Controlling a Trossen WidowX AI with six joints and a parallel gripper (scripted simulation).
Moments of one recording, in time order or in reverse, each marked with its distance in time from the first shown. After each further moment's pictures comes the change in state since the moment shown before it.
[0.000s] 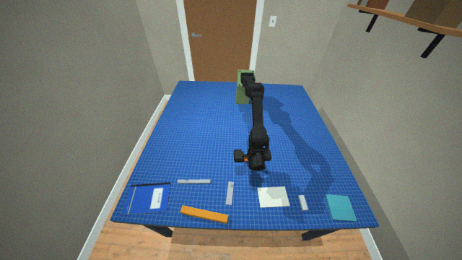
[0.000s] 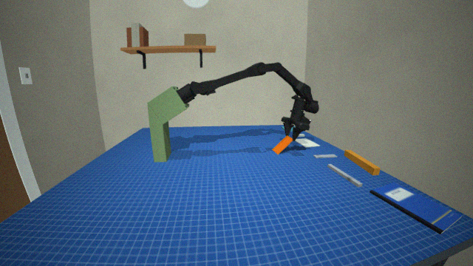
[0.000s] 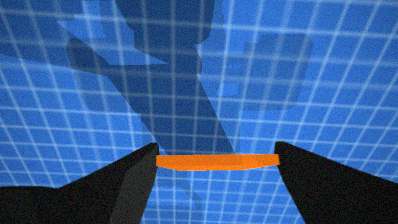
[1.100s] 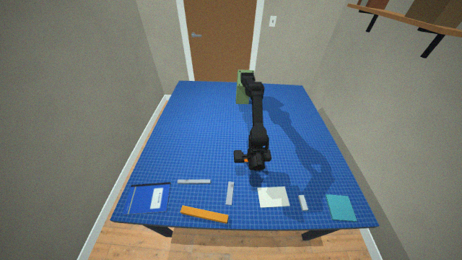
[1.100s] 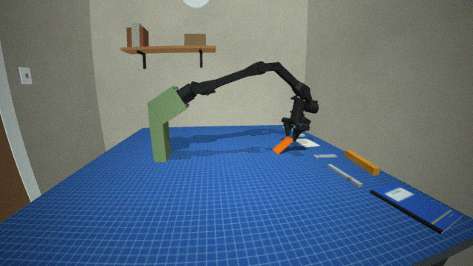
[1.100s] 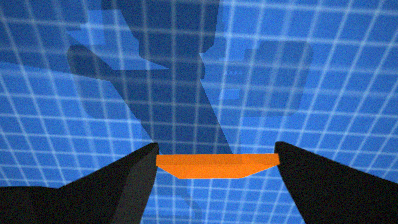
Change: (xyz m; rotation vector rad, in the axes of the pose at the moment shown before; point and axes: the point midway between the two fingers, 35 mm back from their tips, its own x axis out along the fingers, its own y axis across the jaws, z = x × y) arm 0.003 0.000 0.003 -0.001 -0.030 0.000
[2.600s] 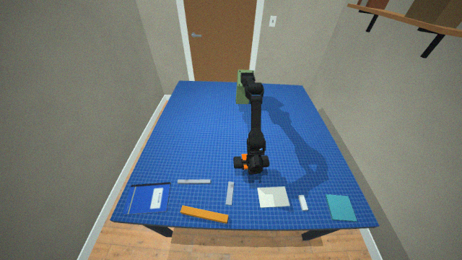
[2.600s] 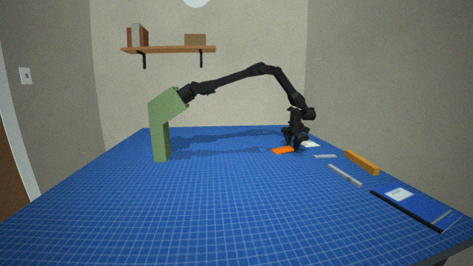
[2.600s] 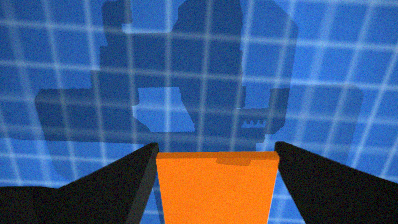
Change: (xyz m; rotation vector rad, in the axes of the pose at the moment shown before) arm 0.050 0.001 0.019 -0.001 -0.157 0.003
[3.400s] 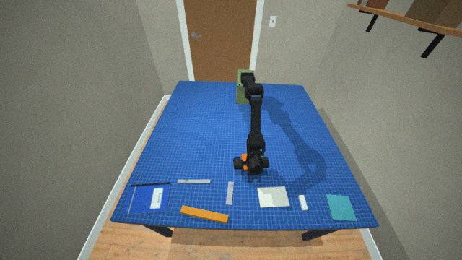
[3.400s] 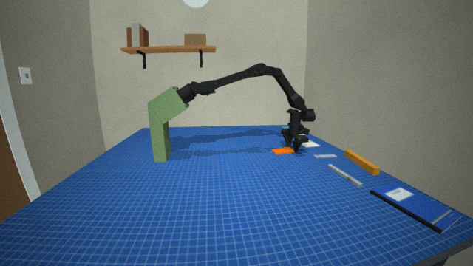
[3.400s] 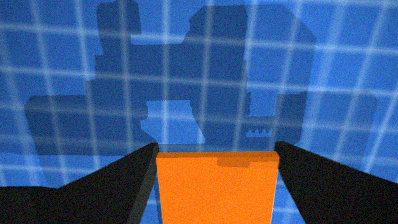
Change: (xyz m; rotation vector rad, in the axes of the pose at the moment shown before) arm 0.009 0.000 0.001 0.000 -0.018 -0.001
